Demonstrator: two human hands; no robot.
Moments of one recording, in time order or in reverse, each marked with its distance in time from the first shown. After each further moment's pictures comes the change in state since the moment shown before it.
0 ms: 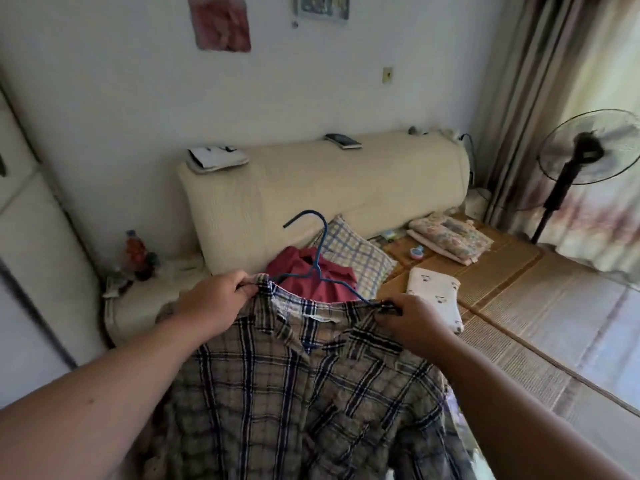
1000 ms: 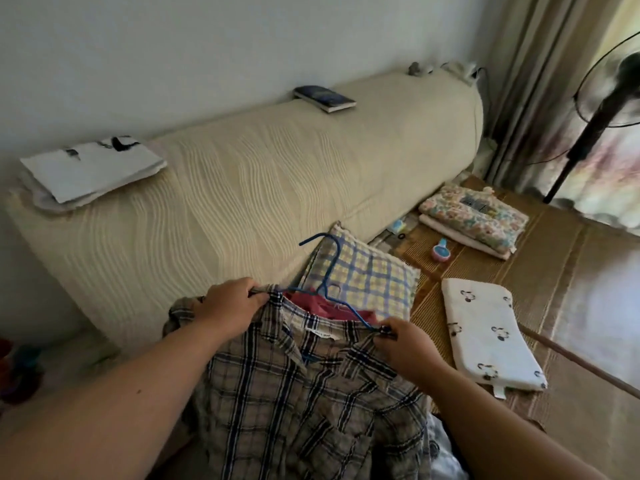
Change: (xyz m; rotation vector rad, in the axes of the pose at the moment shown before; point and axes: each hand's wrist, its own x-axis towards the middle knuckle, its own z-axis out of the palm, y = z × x) left_hand 0.561 -0.107 0.167 0.098 -0.255 -0.009; right_hand 0.491 0.064 0.140 0.118 -0.083 0.398
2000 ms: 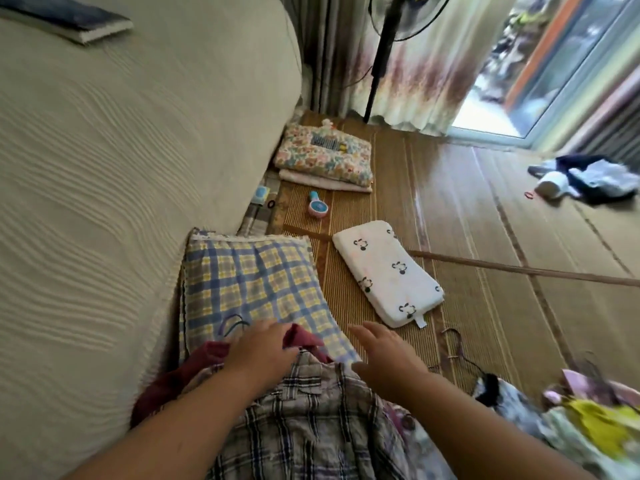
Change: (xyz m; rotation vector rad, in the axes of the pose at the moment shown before) left_hand 0.189 0.095 0.195 0.183 -0.610 0.673; right_hand 0.117 0.070 0.027 -0.371 0.119 0.404
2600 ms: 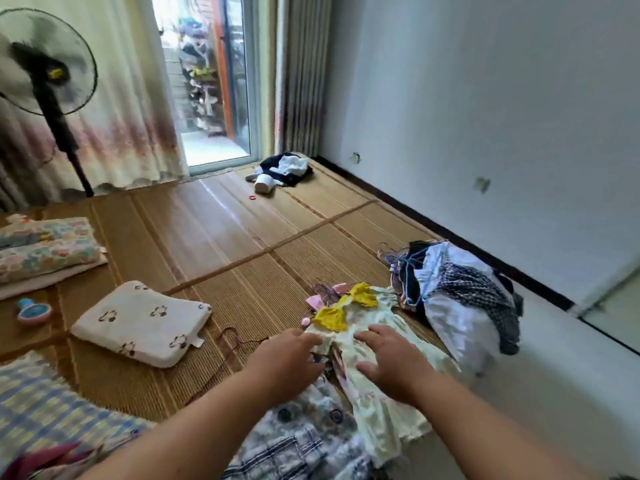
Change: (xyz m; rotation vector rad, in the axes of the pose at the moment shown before) left_hand -0.204 0.420 0.102 0.307 -0.187 1.009; right_hand -0.429 0.241 -0.030 0.238 0.394 0.703
